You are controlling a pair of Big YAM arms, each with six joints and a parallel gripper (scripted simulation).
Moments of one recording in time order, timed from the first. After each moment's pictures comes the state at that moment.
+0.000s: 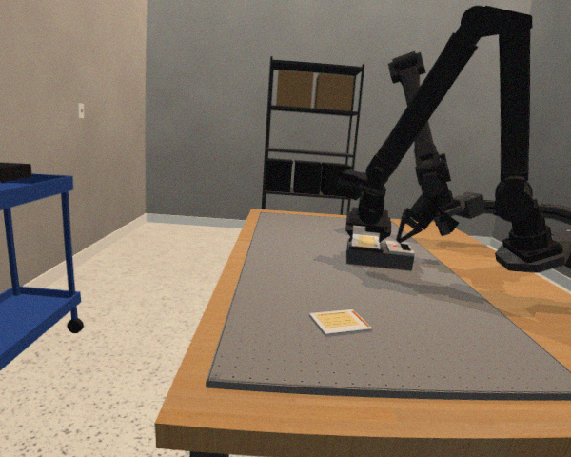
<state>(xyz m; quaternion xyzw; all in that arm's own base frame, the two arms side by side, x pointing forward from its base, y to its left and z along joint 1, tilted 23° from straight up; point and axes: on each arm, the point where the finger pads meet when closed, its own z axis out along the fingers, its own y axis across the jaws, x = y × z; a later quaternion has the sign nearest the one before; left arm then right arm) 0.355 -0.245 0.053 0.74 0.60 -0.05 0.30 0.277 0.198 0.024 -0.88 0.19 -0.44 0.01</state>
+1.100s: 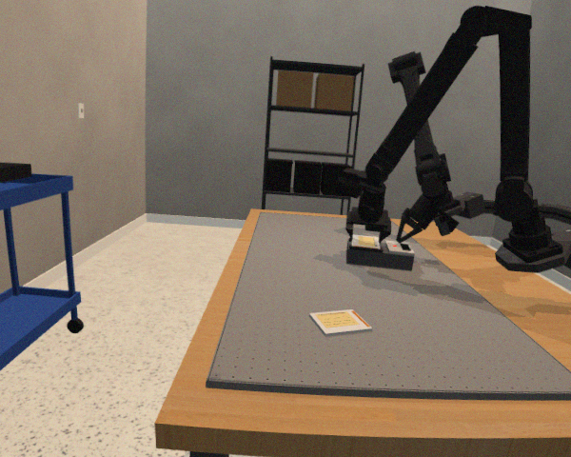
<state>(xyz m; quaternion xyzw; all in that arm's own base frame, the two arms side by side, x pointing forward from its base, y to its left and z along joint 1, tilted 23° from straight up) 0.355 -0.246 0.052 0.74 0.61 -0.03 0.28 0.277 0.198 0.024 -0.88 0.19 -0.44 0.01</state>
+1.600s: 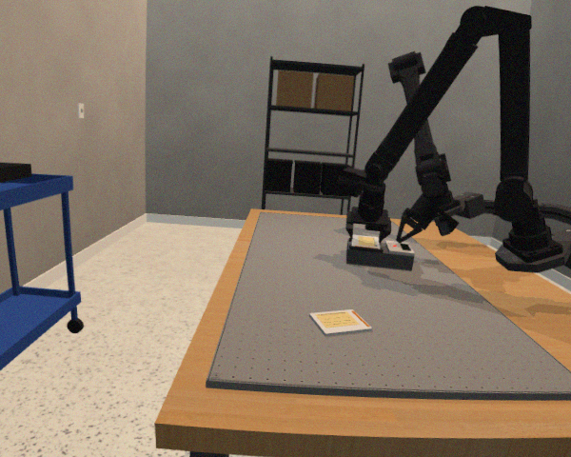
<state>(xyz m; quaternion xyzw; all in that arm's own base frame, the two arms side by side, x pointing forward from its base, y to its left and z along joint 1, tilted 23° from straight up) 0.355 -0.246 0.052 0.74 0.61 -0.02 0.27 0.277 0.198 0.024 -0.88 0.19 -0.44 0.01</state>
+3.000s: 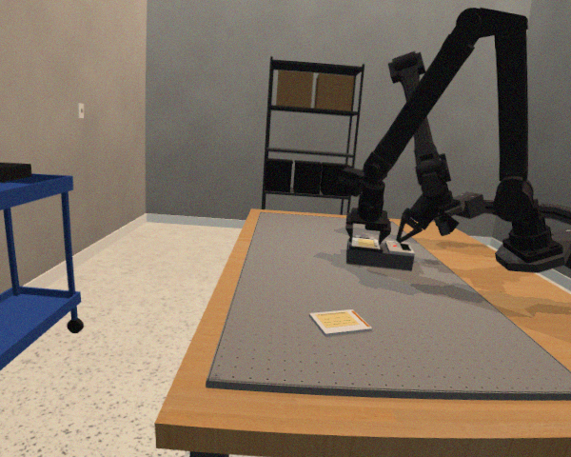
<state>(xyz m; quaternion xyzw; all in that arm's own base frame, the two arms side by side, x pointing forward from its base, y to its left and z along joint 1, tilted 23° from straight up) 0.357 -0.246 0.047 0.74 0.62 0.01 0.24 0.277 0.198 0.024 -0.88 0.19 -0.44 0.01</state>
